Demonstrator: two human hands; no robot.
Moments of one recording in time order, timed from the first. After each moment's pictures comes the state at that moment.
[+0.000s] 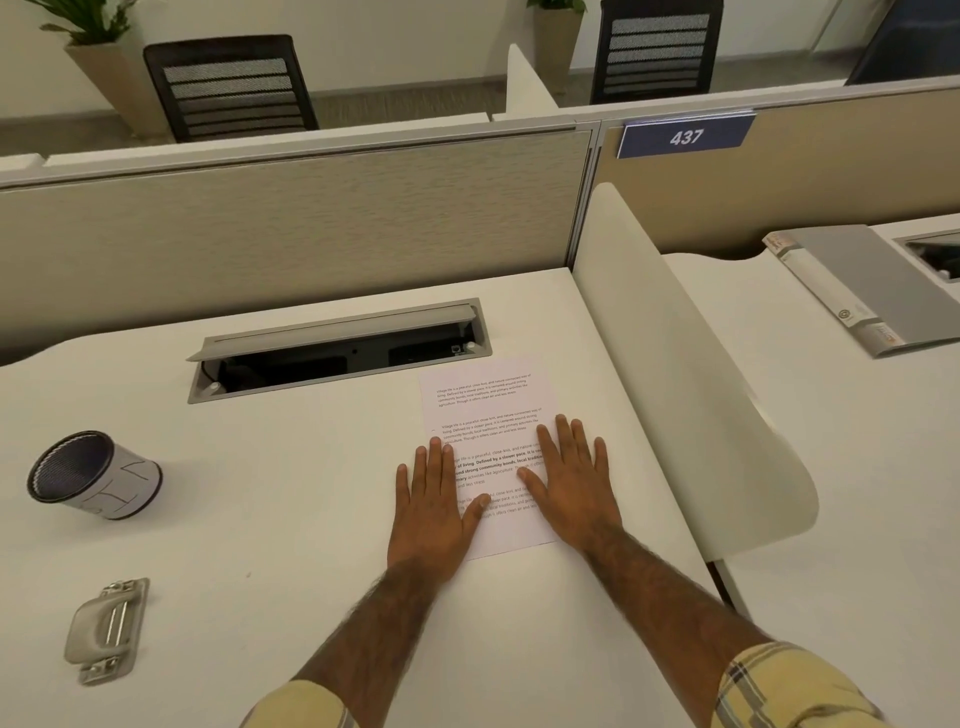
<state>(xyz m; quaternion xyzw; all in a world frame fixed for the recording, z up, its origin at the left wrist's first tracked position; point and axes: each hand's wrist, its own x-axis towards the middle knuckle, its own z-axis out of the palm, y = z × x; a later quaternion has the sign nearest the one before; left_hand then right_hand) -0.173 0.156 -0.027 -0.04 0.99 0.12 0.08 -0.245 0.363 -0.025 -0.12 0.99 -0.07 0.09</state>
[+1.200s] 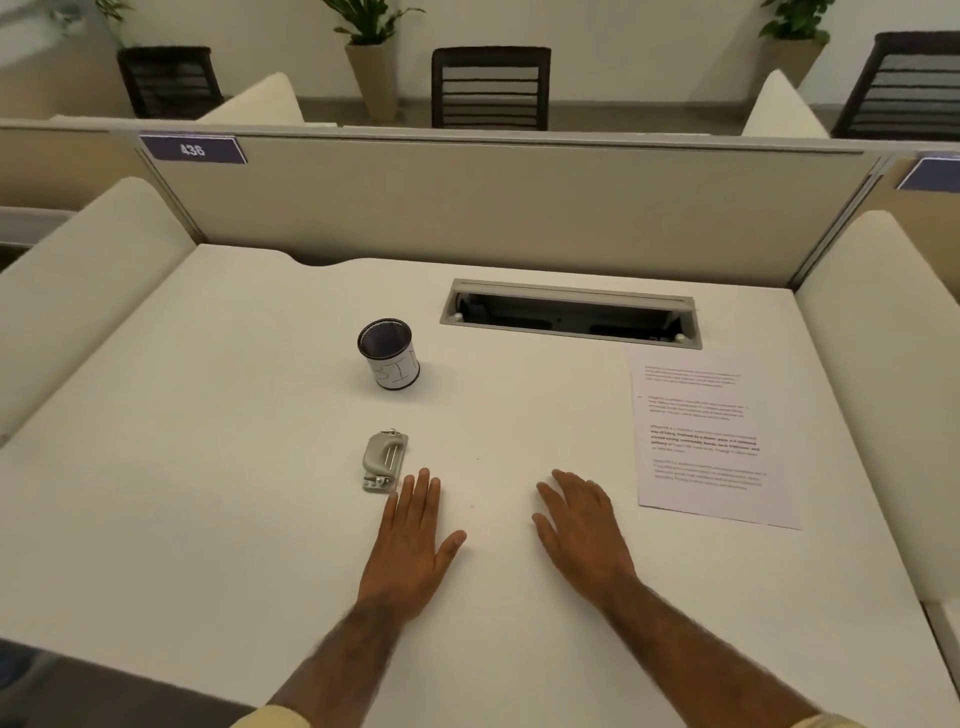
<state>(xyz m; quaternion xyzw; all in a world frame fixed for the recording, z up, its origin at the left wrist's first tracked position) 0.084 -0.052 -0.016 -0.17 0.98 0.12 0.04 -0.058 0.172 0.004 -0.35 0.93 -0.13 0.03</state>
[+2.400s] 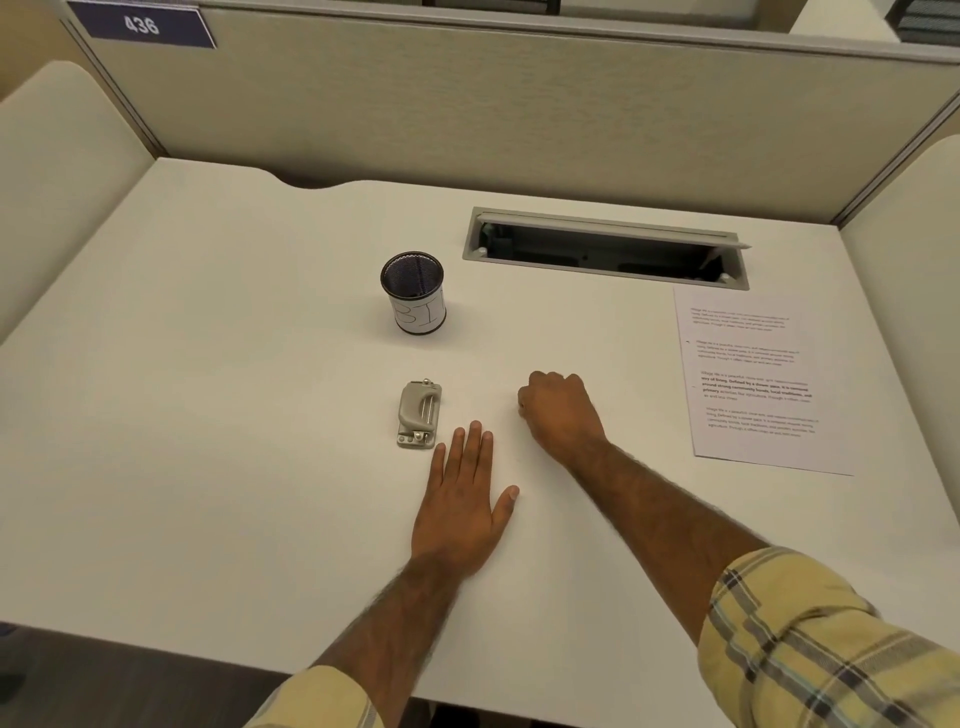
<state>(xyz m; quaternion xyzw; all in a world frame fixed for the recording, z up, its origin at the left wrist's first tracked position) 0.079 -0.065 -0.037 -0.12 0.99 0.12 0.01 -0.101 0.029 0.012 -0.40 0.92 0.03 0.04</state>
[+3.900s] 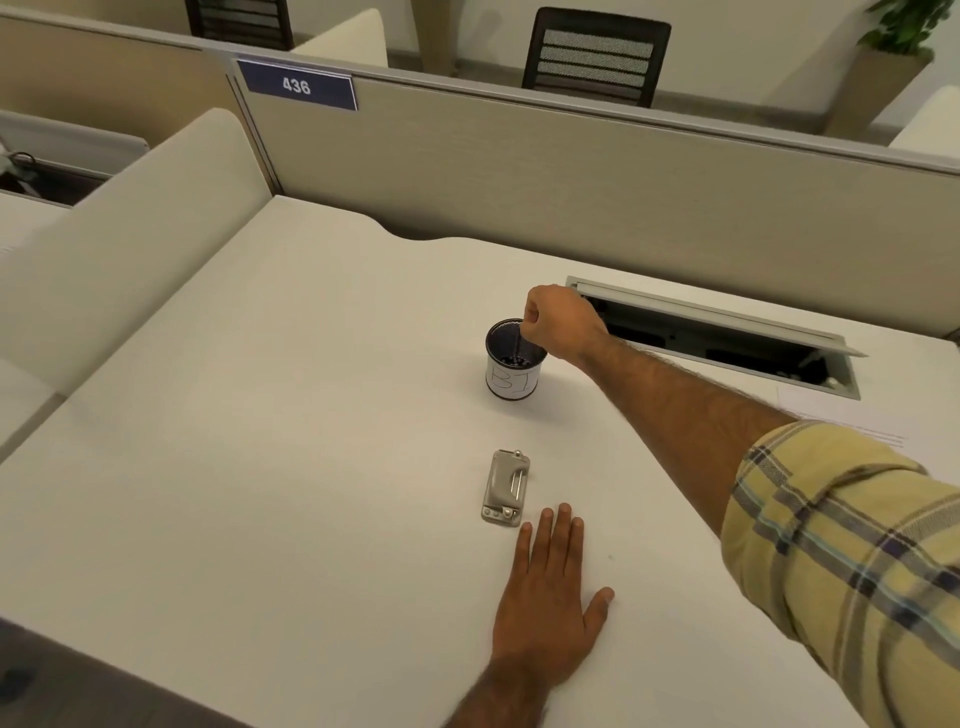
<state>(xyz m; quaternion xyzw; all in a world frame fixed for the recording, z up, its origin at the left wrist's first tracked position) 0.080 -0.069 -0.035 -0.12 0.98 0.15 -0.02 -0.200 -0.179 0.123 -0.36 0.91 -0.16 0.10</state>
